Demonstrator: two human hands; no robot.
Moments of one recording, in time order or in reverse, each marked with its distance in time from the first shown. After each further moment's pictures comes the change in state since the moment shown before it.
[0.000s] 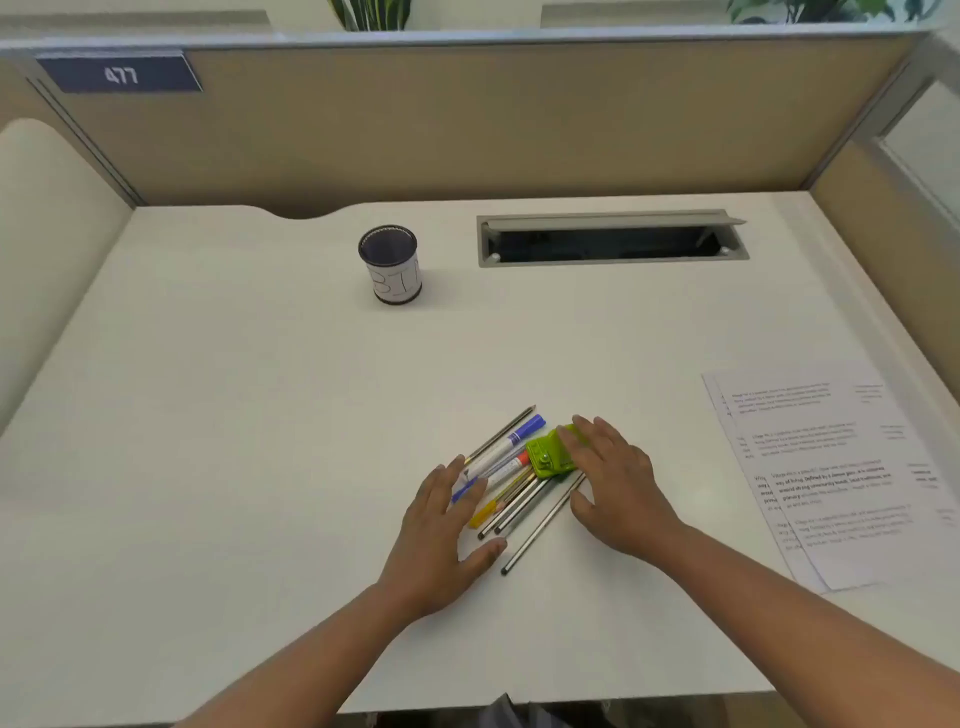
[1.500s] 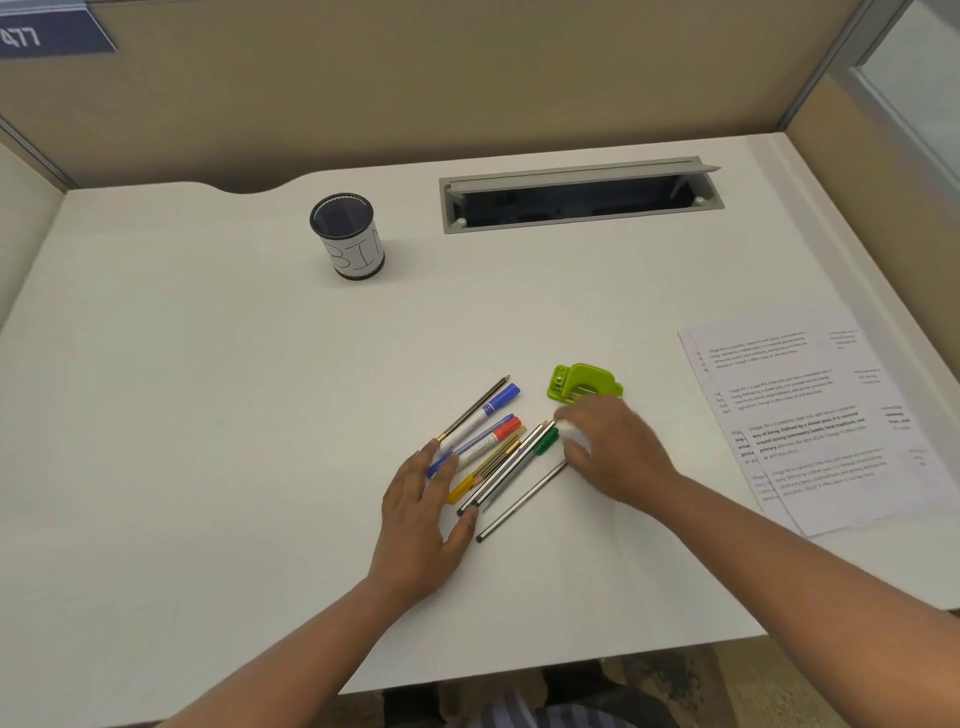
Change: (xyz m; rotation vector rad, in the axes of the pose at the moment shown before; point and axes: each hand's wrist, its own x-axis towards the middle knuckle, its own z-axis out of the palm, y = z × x) left_hand -0.003 0.005 0.023 0.004 0.198 0.006; right_hand 0.008 0.029 -0.003 0.077 0.192 -0.041
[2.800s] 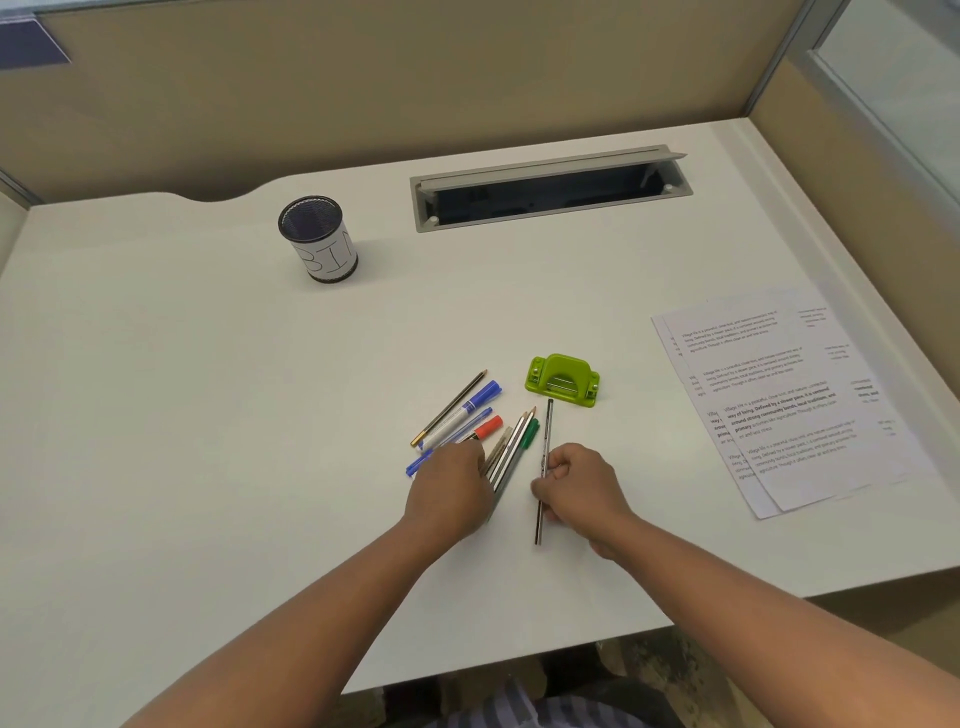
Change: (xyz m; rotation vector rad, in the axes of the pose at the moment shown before) left_hand 0.065 0.082 -0.013 0.089 -0.327 -0.203; right_hand -0.040 -0.039 0.026 0.746 -0.123 0.822
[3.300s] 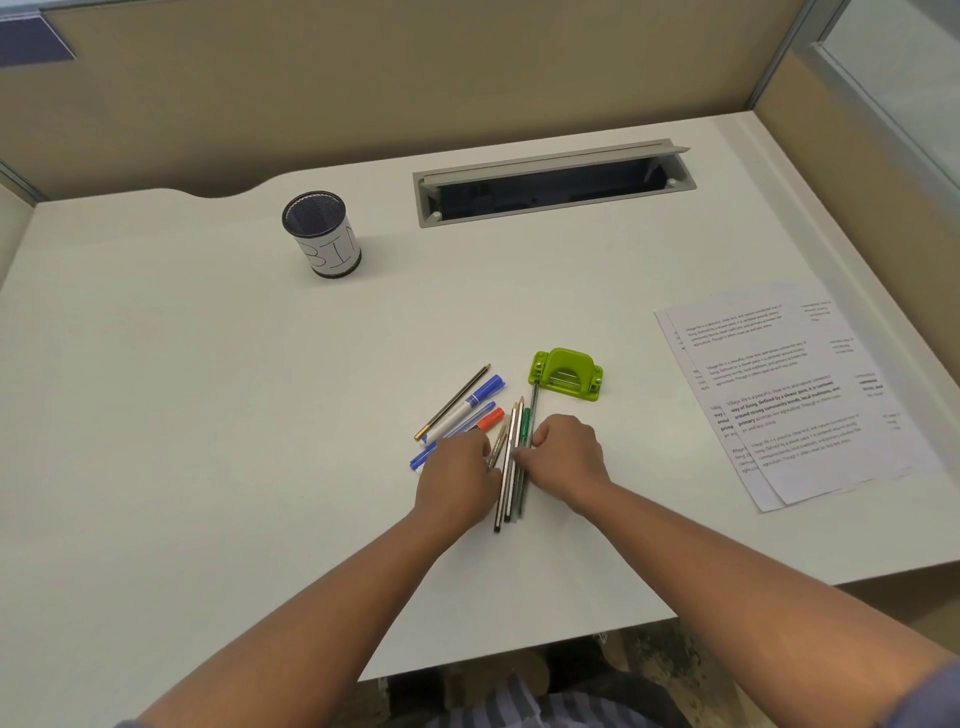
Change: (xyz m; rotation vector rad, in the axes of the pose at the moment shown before) left_hand 0.001 0.004 0.004 -0.102 0.020 -0.076; right_hand 0.025 -0.026 0.020 -0.384 0.140 -0.124
